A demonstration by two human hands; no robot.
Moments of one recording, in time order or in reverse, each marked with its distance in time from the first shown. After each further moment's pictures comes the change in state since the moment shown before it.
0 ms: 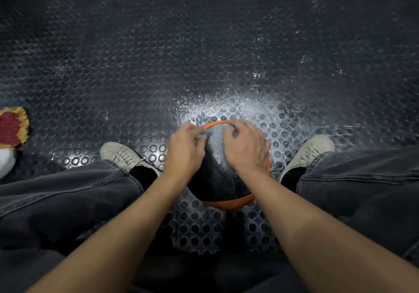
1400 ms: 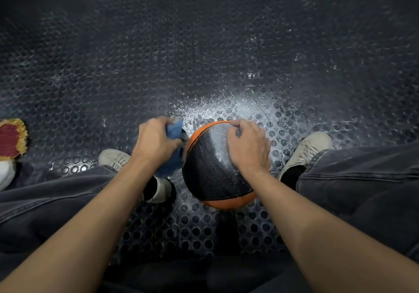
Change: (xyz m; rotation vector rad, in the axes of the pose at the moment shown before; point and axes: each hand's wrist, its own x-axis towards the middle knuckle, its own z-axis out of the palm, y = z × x) left_hand 0.021 0.002 -0.055 0.151 -0.126 -0.250; right_hand 0.007 0.013 -0.002 0.123 0.037 0.025
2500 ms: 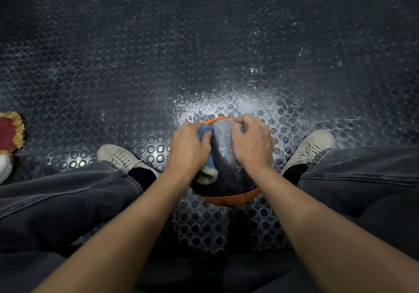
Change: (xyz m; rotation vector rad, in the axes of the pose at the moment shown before) left_hand -0.011 0.024 0.056 -0.122 0.092 0.154; right_hand 0.005 -0.001 -0.001 0.059 0.033 0.031
